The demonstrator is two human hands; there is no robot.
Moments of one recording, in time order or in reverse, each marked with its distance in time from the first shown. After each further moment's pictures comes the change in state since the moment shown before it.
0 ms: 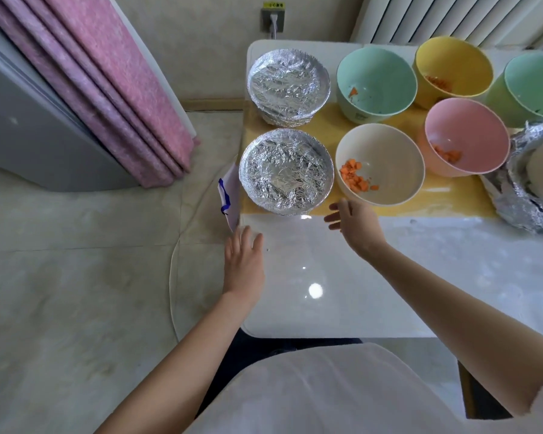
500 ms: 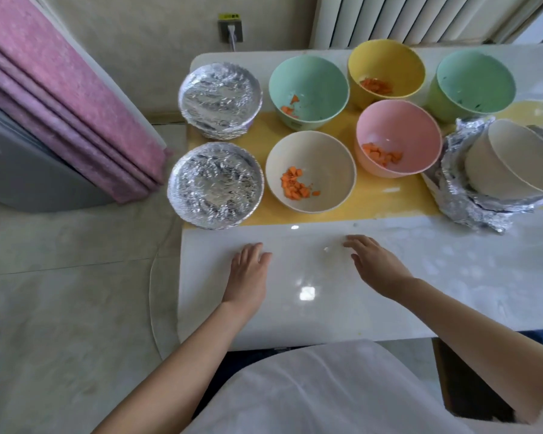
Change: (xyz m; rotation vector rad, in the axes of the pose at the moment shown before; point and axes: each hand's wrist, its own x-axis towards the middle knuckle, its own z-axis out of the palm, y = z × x) left_hand 0.012 0.104 0.018 -0.029 -0.150 0.176; right_hand -0.010 0.138 -0.115 -0.676 -0.184 -0.318
